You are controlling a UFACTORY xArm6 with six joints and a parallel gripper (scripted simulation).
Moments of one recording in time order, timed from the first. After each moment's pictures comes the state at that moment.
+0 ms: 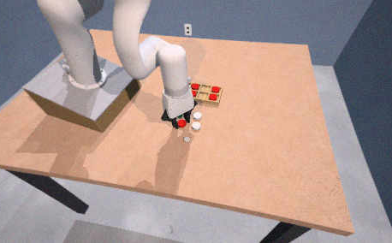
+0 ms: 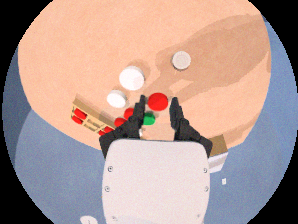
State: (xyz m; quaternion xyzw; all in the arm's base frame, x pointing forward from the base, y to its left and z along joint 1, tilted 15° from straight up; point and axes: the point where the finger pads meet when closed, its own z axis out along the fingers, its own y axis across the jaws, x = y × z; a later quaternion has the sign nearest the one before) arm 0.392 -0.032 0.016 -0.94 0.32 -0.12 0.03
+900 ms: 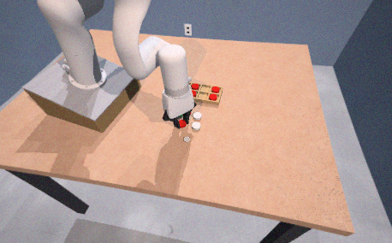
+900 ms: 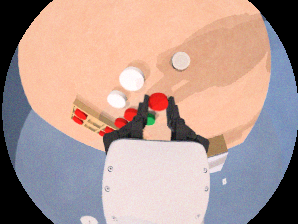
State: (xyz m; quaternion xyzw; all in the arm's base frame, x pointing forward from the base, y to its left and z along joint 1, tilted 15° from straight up) arm 0.392 -0.033 0.017 -0.94 0.32 -0.12 0.03
